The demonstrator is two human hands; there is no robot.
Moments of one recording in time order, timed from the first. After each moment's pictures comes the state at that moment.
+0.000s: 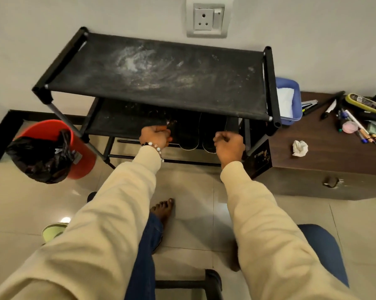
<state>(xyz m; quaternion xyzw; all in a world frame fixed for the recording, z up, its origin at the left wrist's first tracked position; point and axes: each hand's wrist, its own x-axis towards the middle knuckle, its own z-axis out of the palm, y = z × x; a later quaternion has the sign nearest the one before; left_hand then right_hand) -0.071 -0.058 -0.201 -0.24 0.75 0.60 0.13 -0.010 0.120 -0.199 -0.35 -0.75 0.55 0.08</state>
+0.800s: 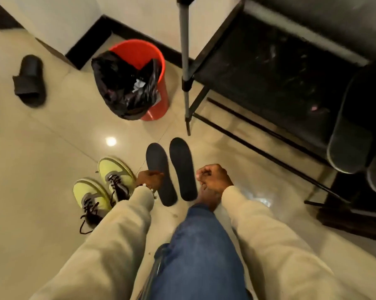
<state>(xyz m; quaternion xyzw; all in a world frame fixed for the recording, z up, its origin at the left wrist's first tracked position) 0.055 -0.323 -0.428 -0.52 0.69 0.46 0.19 -0.014 -0.127 -0.419 -0.06 -0.80 0.43 -0.42</state>
